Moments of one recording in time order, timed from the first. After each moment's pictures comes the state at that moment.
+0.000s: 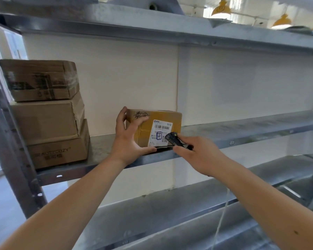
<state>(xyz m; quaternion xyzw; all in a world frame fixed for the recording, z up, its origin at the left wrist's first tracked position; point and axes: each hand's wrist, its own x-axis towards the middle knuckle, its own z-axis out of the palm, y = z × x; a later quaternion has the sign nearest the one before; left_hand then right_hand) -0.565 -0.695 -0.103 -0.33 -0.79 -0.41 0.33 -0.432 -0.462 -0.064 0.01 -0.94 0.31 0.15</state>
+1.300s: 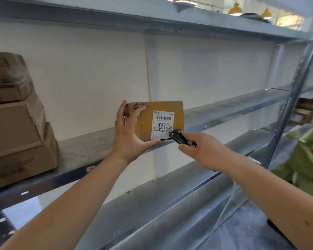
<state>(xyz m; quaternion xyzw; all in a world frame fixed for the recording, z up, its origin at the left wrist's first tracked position) -0.545 -0.636 -0.099 -0.39 -0.75 -0.45 0.28 -0.385 -0.427 -0.076 -0.09 -0.94 0.30 0.13</state>
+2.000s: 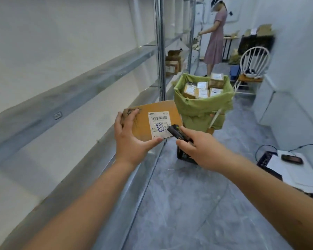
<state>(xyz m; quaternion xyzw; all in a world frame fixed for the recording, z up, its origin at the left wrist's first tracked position) -0.362 -0.272 -0.212 -0.51 -0.67 -0.54 -0.03 -0.136 -0.200 -0.179 -0.39 -0.86 0.26 0.19</state>
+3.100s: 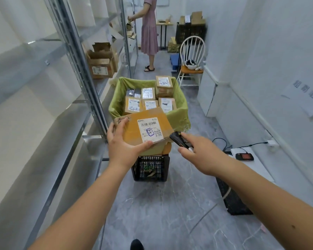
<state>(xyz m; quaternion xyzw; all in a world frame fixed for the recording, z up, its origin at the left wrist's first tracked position) -0.342 0.212 -0.282 -0.54 -0.65 -0.48 -0.22 -0.081 0.193 -0.220 -0.58 -0.76 0.25 0.14</state>
